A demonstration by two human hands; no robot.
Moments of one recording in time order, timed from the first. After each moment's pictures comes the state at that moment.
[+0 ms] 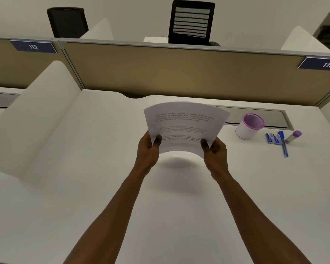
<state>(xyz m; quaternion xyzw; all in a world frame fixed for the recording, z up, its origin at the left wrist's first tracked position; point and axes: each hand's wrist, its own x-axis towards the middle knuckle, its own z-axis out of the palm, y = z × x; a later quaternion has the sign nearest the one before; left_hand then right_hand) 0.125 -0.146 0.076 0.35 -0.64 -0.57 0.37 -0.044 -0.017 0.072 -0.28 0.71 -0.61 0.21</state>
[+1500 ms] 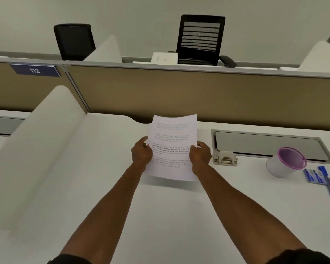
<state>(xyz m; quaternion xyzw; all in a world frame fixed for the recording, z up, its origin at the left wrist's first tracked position) 0.089 -0.360 0.029 0.59 -0.64 -0.44 0.22 -0.068 -0.257 0.021 -0.04 0.80 -0.54 0.25</state>
